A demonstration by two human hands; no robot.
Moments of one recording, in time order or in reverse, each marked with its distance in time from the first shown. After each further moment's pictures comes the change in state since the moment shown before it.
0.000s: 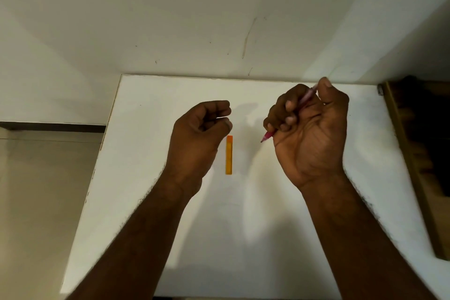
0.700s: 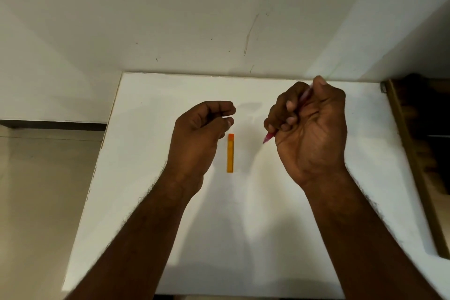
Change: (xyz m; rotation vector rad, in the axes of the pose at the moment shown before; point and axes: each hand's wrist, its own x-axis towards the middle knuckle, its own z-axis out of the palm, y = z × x) left_hand -0.005 0.009 0.001 -0.028 -0.013 -0.050; right_hand 0.000 0.001 0.002 -0.042 0.006 0.004
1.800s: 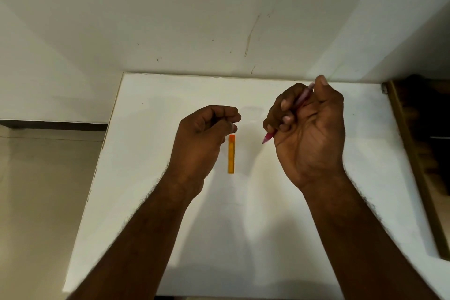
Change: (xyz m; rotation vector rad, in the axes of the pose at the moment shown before) left_hand 0.000 -0.002 0.001 0.062 -0.023 -0.006; right_hand -0.001 0.004 -0.001 -0.017 -0.020 0.002
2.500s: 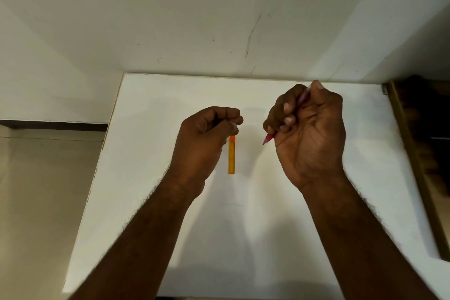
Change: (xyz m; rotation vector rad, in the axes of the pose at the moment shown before) left_hand 0.000 0.001 0.002 -0.013 -0.010 -0.015; right_hand 0.000 0.000 0.001 -0.001 0.024 0.002
